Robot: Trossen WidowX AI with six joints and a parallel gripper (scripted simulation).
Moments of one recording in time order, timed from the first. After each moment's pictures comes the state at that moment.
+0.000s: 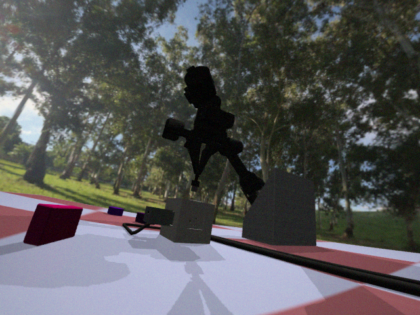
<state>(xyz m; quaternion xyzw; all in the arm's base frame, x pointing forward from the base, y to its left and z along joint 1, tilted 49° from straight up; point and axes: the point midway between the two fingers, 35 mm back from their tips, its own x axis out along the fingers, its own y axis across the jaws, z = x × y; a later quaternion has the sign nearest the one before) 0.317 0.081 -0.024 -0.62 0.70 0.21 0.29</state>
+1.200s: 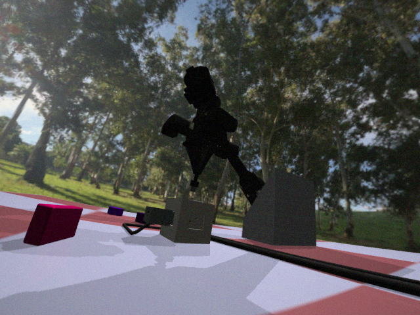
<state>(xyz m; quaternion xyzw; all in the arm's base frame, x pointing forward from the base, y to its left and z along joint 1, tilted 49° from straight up) 0.318 0.081 -0.025 -0.65 0.66 0.29 0.22</state>
